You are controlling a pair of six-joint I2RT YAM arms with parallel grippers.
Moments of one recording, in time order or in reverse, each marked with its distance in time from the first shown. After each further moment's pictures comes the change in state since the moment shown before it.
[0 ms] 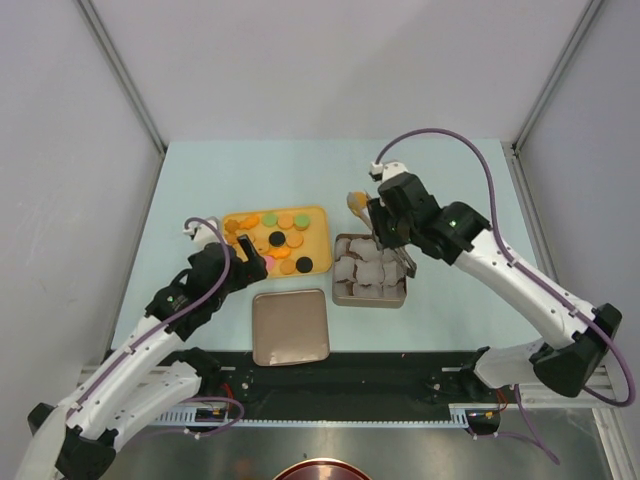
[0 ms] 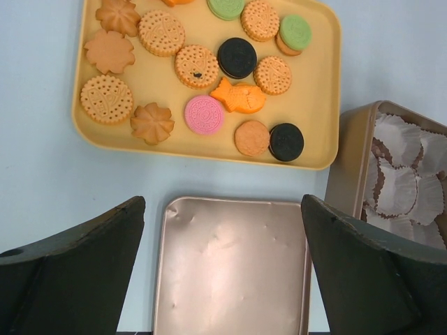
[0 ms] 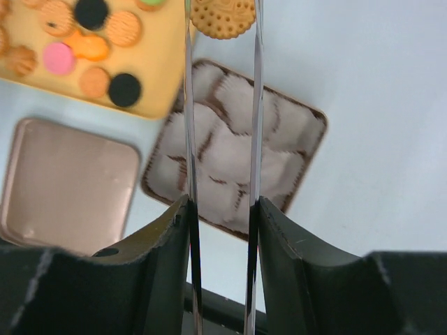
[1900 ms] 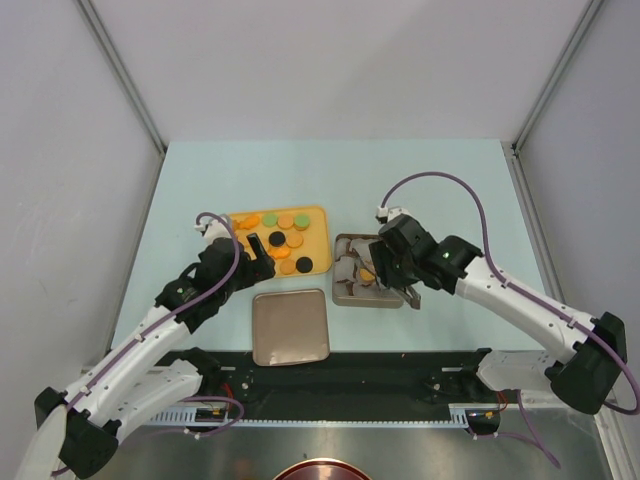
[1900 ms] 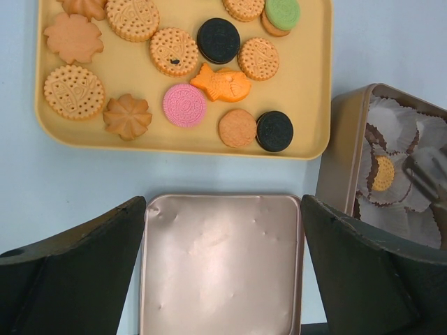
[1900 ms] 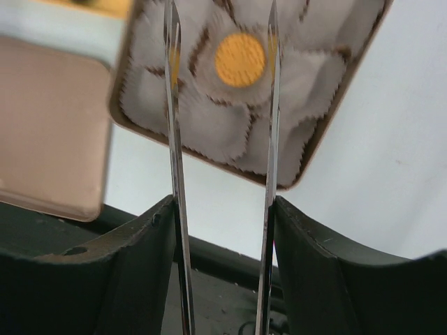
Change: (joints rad) left arm 0.000 0.092 0.000 0.061 0.072 -0.001; right arm 0.009 -0.168 -0.439 0.050 -0.072 0.148
